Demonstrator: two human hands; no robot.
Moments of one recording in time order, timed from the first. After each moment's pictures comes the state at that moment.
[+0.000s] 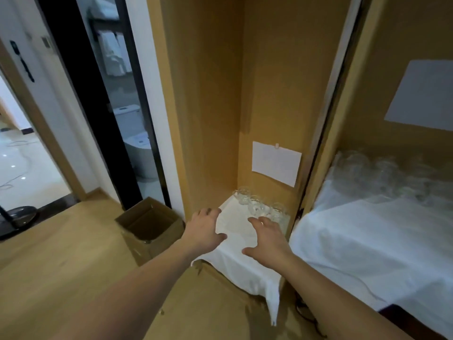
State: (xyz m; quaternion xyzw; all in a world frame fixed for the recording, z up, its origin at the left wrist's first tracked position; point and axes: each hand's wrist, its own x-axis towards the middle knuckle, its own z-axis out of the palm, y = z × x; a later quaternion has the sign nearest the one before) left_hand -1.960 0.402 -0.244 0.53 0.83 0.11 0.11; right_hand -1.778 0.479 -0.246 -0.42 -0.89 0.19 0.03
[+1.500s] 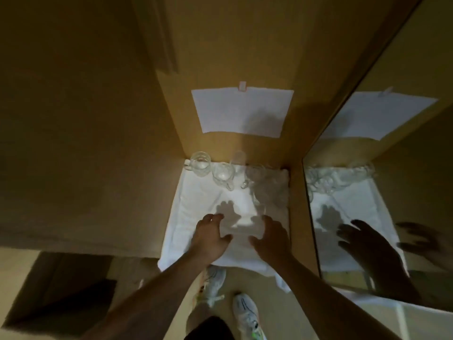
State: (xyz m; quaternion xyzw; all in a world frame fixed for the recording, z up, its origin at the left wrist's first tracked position) left_hand -2.110 0.743 -0.447 0.60 0.72 0.05 0.36; right_hand -1.926 0.748 -0.442 -0.73 -0.57 0.38 0.00
